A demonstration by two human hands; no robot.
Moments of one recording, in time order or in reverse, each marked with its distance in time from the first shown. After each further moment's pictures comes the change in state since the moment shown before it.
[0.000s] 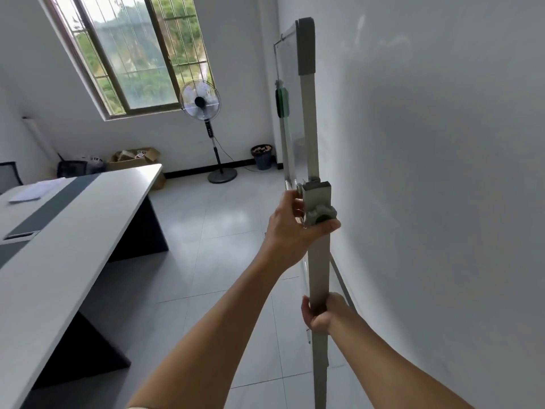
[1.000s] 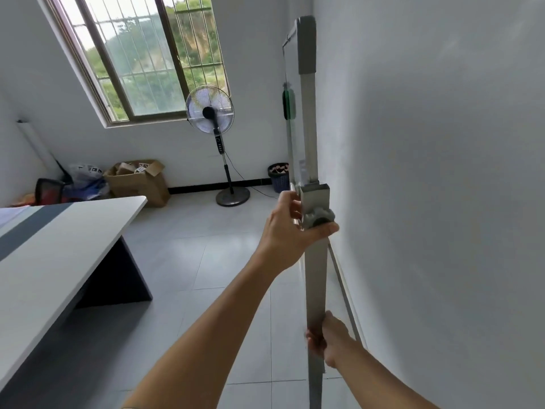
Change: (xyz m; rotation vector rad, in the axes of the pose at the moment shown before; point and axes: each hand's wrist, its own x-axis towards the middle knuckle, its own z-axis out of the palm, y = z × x) left_hand 0.572 -0.171 -0.025 0.064 0.093 -0.008; right_hand 0.326 -0.279 0.405 -0.671 0.060 -0.181
